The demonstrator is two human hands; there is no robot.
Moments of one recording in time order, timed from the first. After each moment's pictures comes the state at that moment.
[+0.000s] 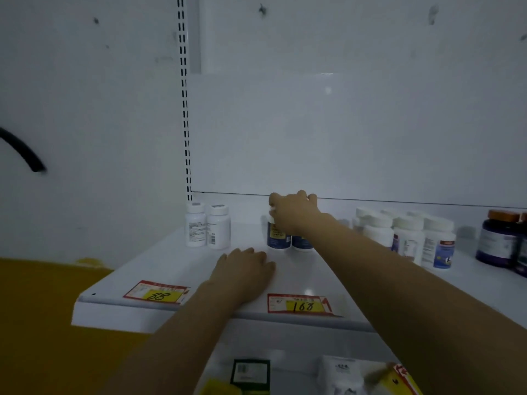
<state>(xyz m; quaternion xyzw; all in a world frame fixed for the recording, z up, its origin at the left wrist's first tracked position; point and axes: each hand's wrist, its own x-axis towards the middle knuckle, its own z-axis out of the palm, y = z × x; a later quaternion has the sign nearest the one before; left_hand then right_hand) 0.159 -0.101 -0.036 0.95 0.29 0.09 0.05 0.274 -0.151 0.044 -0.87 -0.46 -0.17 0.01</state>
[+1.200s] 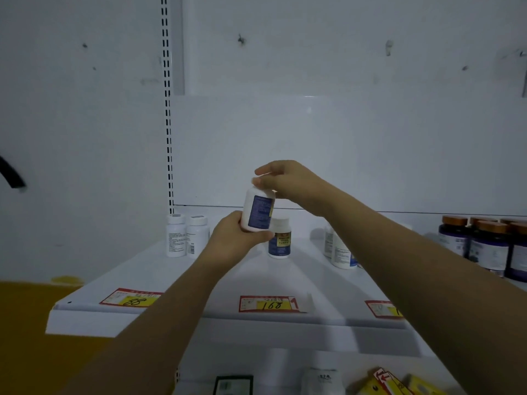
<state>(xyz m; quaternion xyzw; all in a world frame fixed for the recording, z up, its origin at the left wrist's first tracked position) 0.155 -0.143 0.020 0.81 0.20 0.36 0.41 0.264 -0.220 0.102 -0.71 -0.53 0.05 0.47</state>
